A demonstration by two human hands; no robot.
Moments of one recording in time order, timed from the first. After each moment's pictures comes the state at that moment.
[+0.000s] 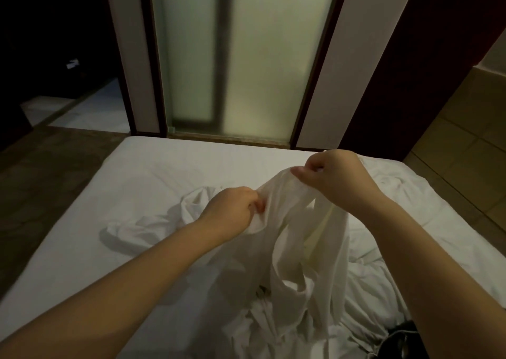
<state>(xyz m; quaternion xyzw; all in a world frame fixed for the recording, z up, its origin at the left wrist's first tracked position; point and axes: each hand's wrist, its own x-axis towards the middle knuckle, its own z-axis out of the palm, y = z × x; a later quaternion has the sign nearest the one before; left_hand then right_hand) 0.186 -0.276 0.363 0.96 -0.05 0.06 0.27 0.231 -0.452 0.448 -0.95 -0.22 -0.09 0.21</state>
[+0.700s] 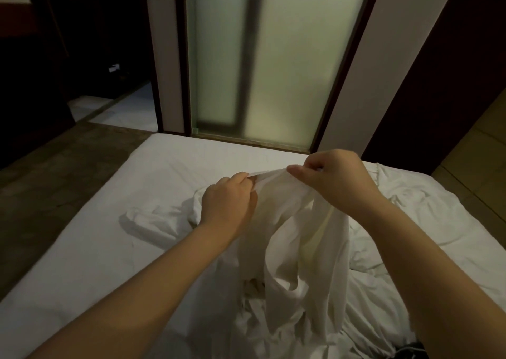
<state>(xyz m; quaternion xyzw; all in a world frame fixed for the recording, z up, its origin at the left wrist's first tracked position) 0.171 -0.306 0.352 0.96 0.10 0.21 0.14 0.216 -0.468 0.445 -0.92 -0.29 -0.07 0.26</state>
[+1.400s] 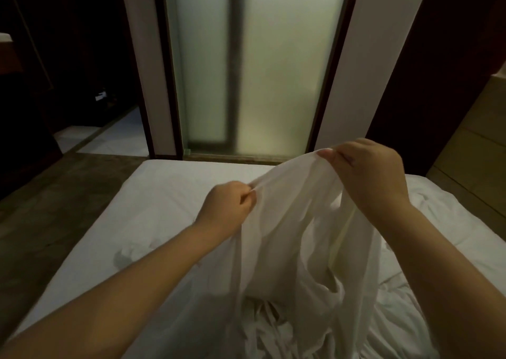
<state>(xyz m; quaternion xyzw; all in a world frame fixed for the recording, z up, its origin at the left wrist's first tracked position) 0.213 -0.261 0.372 0.93 -0.01 0.21 0.29 0.262 -0.475 0.453 -0.86 -0.27 -0.37 0.22</state>
